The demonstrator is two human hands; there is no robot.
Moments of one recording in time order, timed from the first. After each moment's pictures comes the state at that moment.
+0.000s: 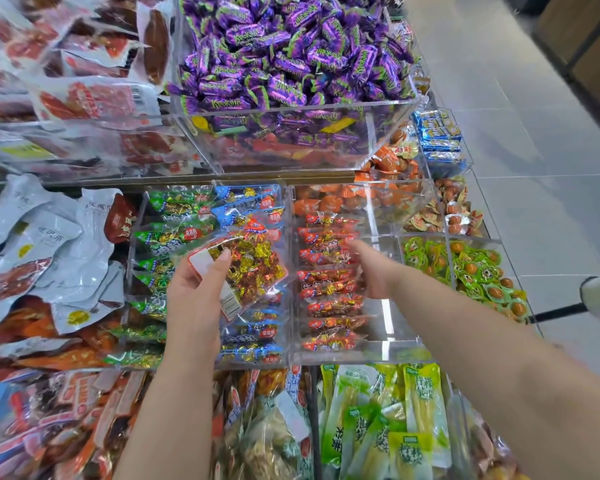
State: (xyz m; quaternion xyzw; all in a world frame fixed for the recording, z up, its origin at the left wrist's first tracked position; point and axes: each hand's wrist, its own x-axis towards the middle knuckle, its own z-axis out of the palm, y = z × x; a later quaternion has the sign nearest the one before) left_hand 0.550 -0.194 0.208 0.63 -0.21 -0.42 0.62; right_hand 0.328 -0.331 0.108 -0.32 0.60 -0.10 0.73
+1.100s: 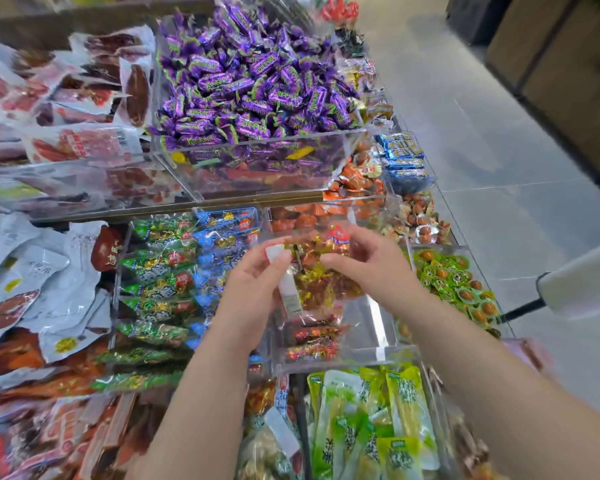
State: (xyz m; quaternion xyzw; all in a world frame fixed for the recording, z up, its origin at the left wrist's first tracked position) left_hand 0.479 -0.216 0.246 0.56 -0.33 -0.57 0.51; right_hand 0.306 -0.262 0.241 -0.62 0.52 -0.34 0.48
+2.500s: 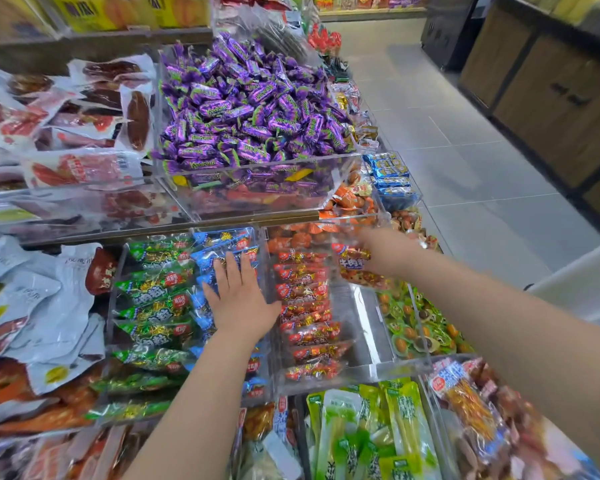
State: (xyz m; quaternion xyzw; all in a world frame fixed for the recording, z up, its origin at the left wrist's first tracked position) left_hand 0.513 -0.261 0.177 0.79 -0.59 -0.16 -0.01; right_hand 0.274 -0.354 0.213 -0.80 0.58 0.08 0.12
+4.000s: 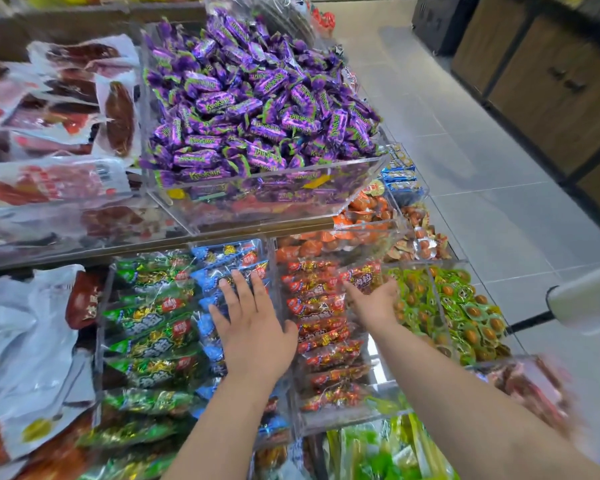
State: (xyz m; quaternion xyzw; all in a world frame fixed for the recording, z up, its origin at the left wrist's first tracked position) left_hand 0.518 -0.262 0.150 0.77 -0.62 -0.12 0.00; right_hand 0.327 -0.334 0.072 -0.34 0.81 -0.28 0.39
